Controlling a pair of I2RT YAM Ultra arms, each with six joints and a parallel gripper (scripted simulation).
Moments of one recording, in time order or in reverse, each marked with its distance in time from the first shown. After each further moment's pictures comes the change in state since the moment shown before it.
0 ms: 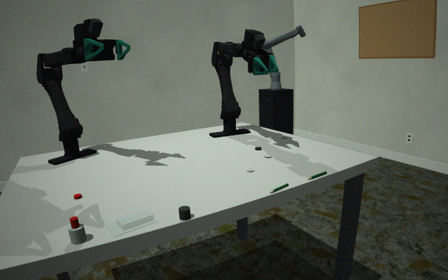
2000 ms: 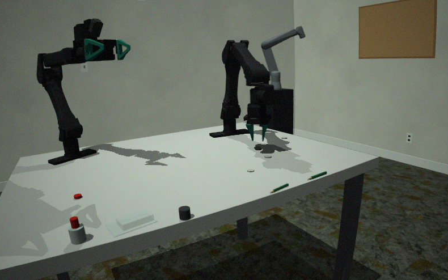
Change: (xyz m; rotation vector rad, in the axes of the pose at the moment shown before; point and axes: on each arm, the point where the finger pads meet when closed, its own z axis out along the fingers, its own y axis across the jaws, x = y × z) left arm 0.277 -0.051 0.004 0.467 1.152 0.424; right arm 0.000 0.000 0.000 -0.001 0.001 0.000
